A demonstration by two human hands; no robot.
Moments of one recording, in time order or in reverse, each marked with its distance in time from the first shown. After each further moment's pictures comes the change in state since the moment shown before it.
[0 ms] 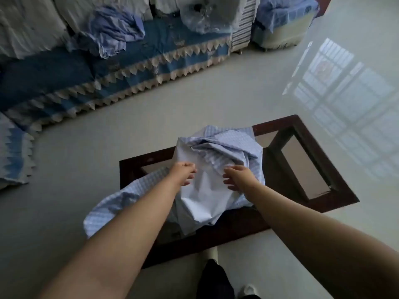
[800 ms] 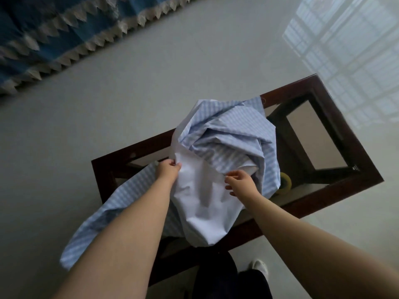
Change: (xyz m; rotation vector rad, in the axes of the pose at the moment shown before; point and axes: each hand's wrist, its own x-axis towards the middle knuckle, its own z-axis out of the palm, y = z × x) left_hand 0.233 -0.053 -0.036 0.386 0.183 -0.114; right_hand 0.163 0.052 0.041 -0.078 0.197 0.202
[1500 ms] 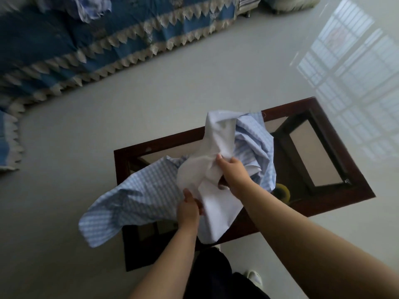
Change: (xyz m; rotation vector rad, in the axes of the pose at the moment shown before) left_hand -0.224 -0.038 0.034 -0.499 0.129 -0.245; right_hand -0.115 -0.053 -0.004 0.177 -0.132 -0.145
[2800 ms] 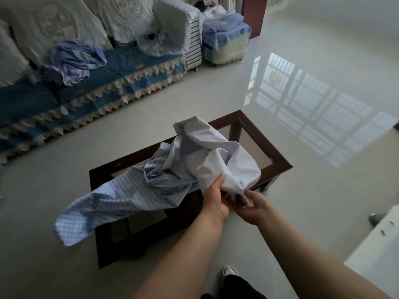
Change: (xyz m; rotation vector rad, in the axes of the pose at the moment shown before) left_hand -0.317 -0.095 0.111 -0.637 -0.725 -0.078; right_hand -0.265 0.144 -0.255 1.104 0.004 0.389
